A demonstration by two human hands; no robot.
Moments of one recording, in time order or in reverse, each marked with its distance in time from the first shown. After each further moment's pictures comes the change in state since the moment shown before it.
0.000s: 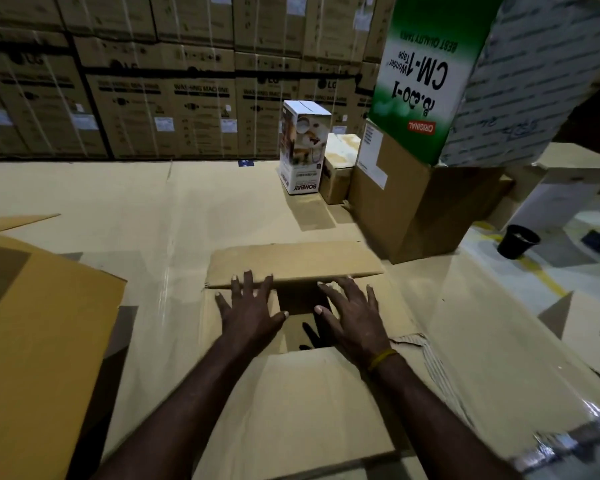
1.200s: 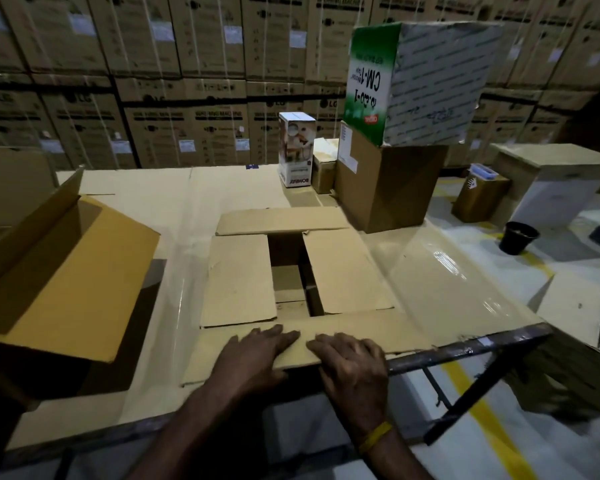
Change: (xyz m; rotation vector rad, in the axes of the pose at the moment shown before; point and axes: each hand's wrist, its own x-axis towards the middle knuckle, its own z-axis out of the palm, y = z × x) left_hand -0.331 0.076 -0.022 0.163 -0.210 0.250; right_hand -0.315 -0.057 -0.062 -0.059 0.427 -0.187
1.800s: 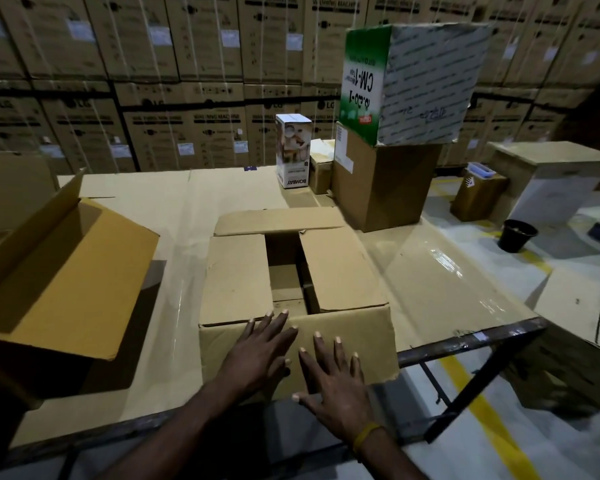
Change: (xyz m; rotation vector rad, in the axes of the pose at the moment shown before) left_hand 0.047 -0.033 0.074 0.030 0.265 0.197; right_hand -0.036 0.012 0.044 -0.154 -0.729 0.172
